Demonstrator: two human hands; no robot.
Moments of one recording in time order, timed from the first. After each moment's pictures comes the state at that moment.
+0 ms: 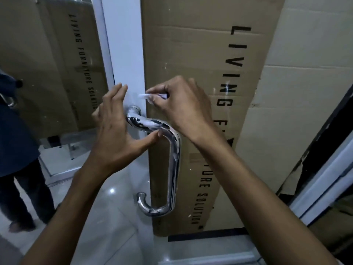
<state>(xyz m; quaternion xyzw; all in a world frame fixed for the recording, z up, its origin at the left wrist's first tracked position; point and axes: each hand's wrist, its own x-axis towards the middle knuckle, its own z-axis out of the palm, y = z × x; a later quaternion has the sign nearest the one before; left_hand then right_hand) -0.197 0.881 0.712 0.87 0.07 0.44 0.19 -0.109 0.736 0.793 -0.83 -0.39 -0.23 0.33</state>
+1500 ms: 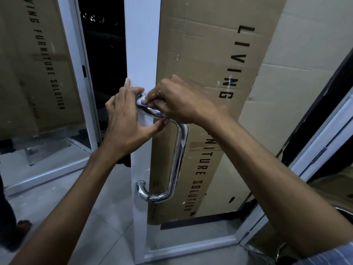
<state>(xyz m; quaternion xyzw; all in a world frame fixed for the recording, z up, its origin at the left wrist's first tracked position) -0.120 0.956 0.690 0.86 -0.03 0.43 0.26 -0.081 0.798 0.805 -0.85 -0.48 -0.20 0.05</state>
